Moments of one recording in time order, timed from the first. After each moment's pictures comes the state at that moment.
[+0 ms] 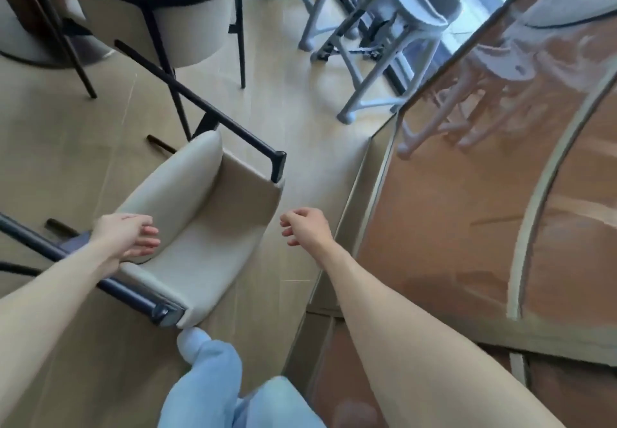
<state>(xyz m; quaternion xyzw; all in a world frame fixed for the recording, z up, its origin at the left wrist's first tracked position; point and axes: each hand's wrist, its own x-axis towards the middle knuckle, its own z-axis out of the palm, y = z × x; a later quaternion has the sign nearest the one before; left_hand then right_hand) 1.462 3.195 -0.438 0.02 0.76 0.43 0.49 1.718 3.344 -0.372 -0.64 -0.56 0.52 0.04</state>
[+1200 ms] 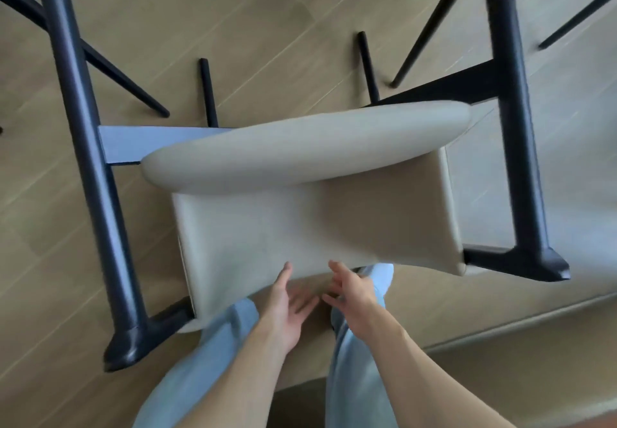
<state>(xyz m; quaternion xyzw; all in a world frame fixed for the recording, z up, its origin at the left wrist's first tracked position) 1.570 3.322 -0.769 -0.64 0.34 0.60 0.34 1.594 3.441 -0.797 -0.64 -0.40 0.59 -0.30</state>
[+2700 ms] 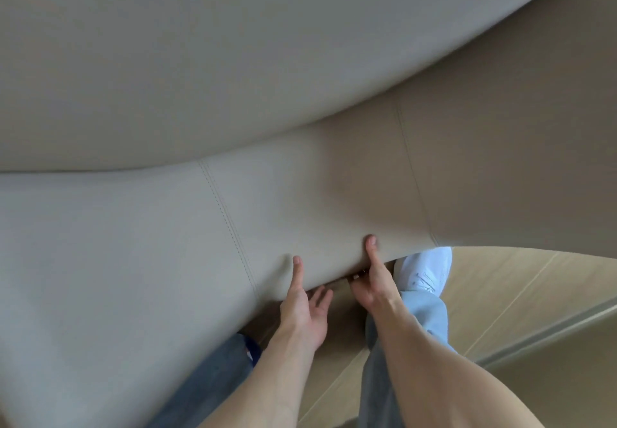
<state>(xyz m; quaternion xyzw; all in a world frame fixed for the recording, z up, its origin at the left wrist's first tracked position) 1.641 3.321 -1.052 -0.69 0.30 0.59 0.29 1.683 3.435 -1.122 -0.65 -0.14 0.74 -0.02</state>
